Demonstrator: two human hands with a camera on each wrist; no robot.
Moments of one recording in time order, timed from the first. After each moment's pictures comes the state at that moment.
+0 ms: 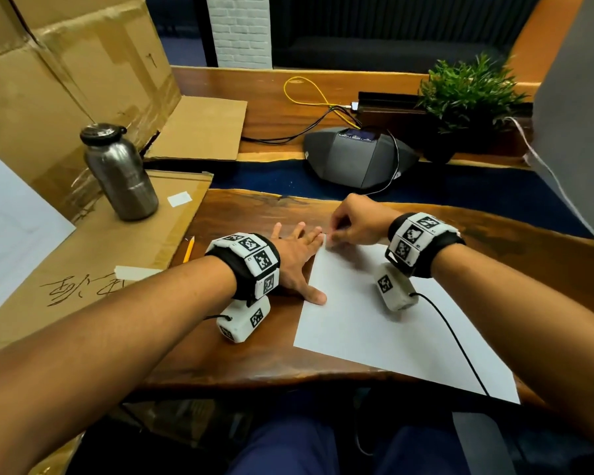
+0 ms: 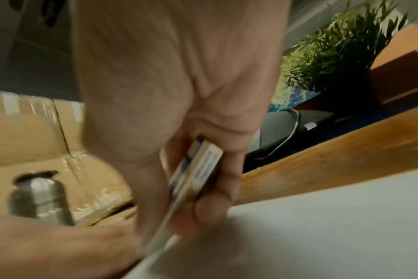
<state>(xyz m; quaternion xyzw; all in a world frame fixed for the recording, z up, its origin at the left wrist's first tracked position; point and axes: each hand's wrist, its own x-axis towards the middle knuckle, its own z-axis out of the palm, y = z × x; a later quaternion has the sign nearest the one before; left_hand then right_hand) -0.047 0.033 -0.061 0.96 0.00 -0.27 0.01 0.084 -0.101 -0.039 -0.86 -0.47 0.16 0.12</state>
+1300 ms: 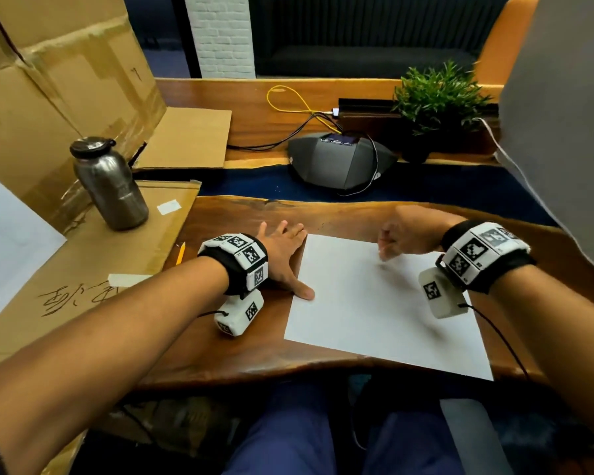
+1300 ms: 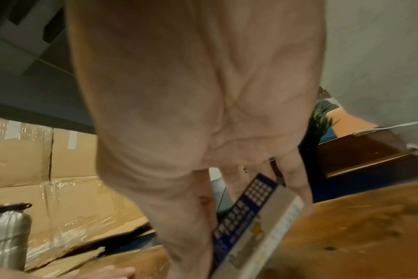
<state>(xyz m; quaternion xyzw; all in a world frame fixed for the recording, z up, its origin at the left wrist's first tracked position) -0.044 0.031 -0.055 0.97 0.03 -0.26 0.02 0.075 -0.201 -0.009 -0.92 -0.37 0.15 -0.01</state>
